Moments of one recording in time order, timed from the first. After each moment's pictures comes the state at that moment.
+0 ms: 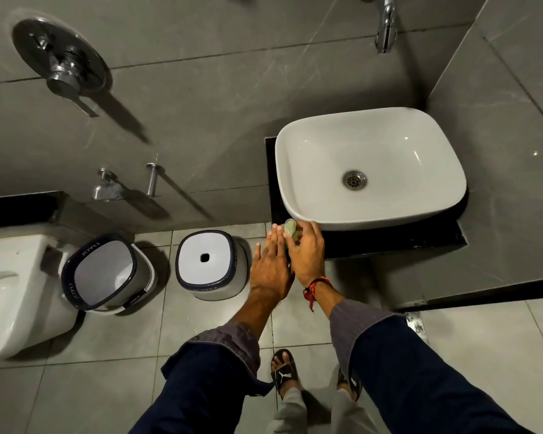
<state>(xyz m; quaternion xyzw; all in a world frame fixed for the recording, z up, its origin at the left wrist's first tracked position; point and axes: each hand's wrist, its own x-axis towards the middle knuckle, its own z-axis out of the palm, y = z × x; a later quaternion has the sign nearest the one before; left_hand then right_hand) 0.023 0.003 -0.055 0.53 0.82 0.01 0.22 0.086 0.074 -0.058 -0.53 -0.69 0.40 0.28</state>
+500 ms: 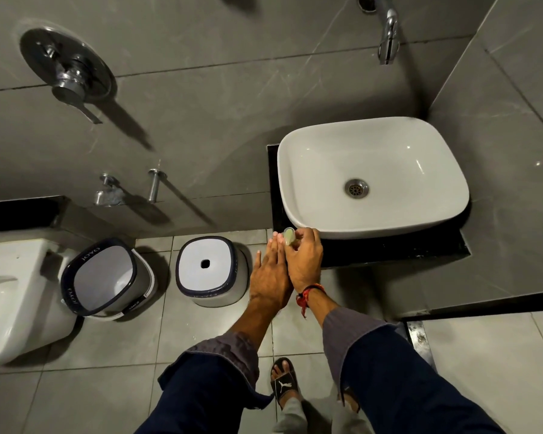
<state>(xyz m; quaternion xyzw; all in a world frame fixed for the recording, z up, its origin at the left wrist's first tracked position) 0.019 0.002 -0.061 0.54 0.81 -0.02 0.21 0.073 0.071 -0.054 -0.55 -0.67 0.41 0.29</state>
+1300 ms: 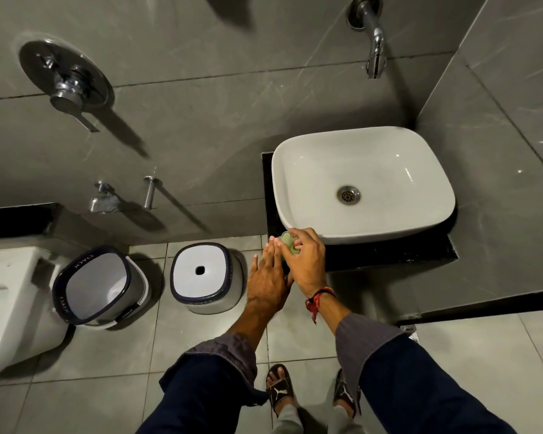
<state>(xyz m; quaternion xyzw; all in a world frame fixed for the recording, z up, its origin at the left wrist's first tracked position) 0.019 0.007 -0.059 0.54 0.82 -0.01 0.21 0.093 0.083 -0.026 -0.51 -0.69 0.42 0.28</state>
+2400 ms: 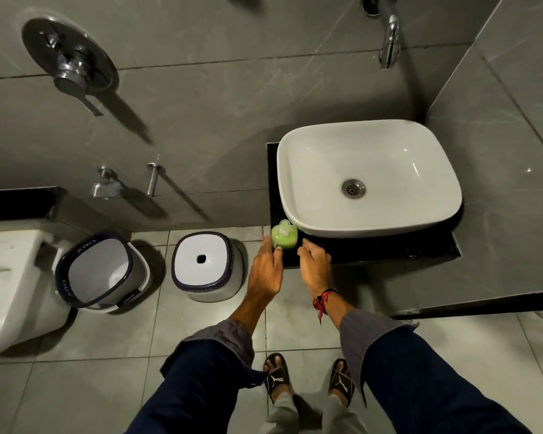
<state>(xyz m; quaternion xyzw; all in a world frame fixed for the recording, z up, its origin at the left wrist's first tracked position) 0.014 -0.001 -0.067 0.40 0.81 0.34 0.26 0.111 0.077 -0.057 -0.57 -0.60 0.53 0.19</state>
